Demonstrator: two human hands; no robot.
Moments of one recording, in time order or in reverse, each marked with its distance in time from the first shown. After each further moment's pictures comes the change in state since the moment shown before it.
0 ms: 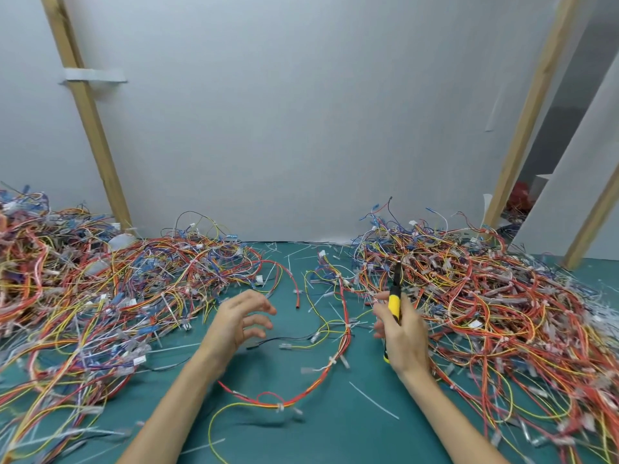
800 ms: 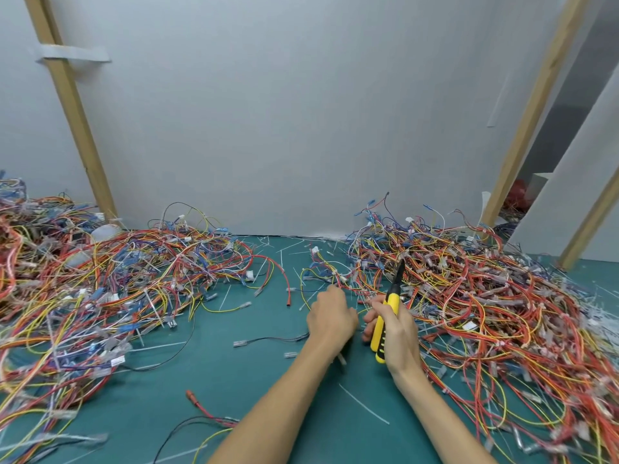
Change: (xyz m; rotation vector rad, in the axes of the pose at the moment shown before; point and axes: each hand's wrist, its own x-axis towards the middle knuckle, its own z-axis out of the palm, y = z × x) left_hand 0.056 -0.037 0.158 1.108 0.131 -0.017; right_hand 0.007 0.007 0.001 0.286 -0.059 0.162
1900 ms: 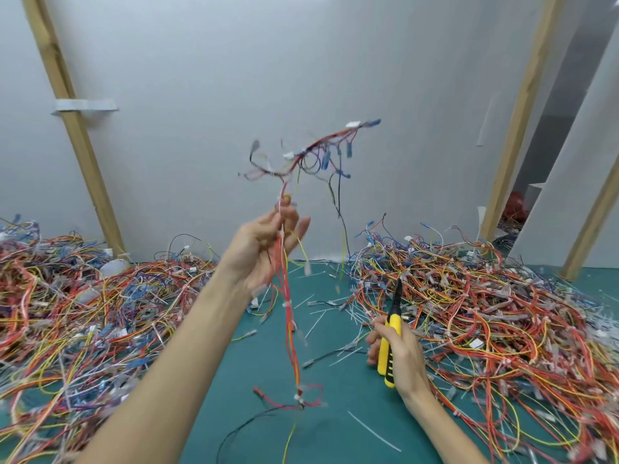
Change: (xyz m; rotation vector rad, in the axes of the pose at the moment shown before) left_hand 0.001 0.004 -0.191 -1.896 -0.384 0.173; right_hand 0.002 -0.004 -0.002 0.061 -0.062 0.029
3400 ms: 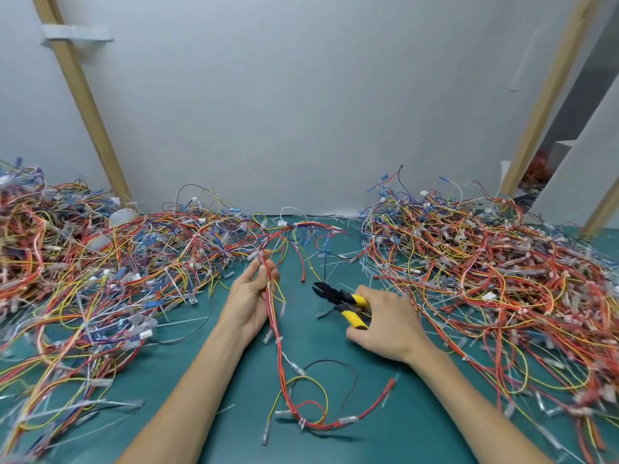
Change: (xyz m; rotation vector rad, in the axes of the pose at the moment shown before) left_hand -0.044 -0.070 -0.150 0.004 0.400 0.090; right_hand -0.009 0.009 0.010 -1.182 -0.324 -0.420
